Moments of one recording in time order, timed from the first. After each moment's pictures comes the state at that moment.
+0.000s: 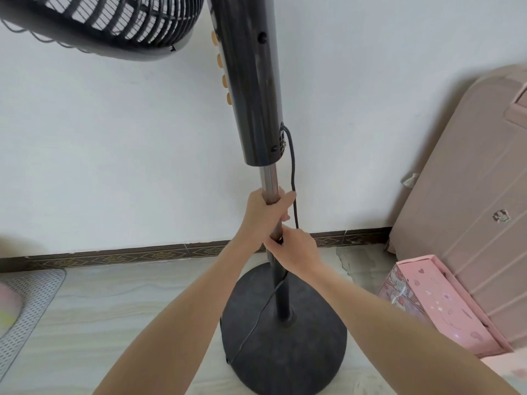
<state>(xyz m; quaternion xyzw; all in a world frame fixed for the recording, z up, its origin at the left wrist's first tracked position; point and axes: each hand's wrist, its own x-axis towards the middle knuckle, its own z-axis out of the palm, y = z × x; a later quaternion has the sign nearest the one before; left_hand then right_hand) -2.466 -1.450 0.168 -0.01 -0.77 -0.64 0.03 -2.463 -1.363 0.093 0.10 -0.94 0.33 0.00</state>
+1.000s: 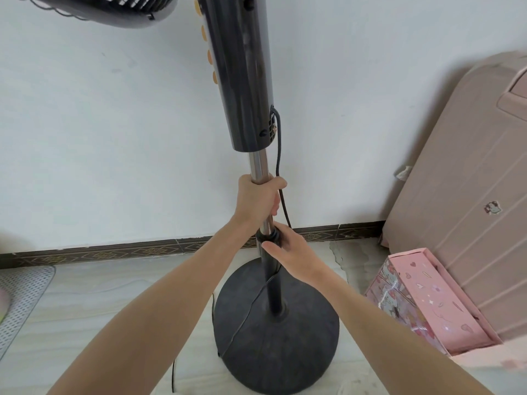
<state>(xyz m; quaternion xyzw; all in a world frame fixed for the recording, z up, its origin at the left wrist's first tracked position) -2.478 -1.435 0.171 0.03 -0.71 -0.71 0.03 -2.449 -1.338 0.072 0.11 -0.80 0.57 -0.12</state>
